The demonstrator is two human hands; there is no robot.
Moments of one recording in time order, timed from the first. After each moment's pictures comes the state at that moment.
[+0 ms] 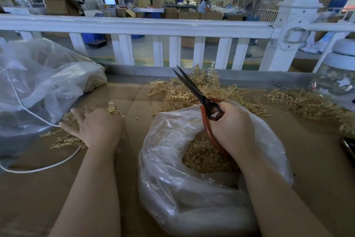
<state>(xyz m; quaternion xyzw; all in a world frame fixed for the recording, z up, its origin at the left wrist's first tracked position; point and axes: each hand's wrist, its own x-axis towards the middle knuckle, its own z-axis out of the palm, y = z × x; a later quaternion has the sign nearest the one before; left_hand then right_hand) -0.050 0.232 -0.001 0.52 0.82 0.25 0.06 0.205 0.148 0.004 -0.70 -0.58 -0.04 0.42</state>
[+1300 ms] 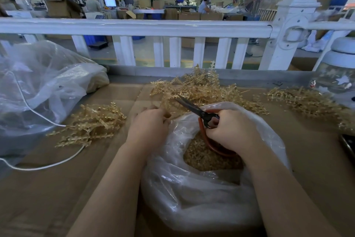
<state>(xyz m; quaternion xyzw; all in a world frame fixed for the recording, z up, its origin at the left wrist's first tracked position) 0.014 0.204 0.008 0.80 0.57 0.20 0.06 0.212 0.146 0.020 -0.78 -0.60 0.07 0.16</state>
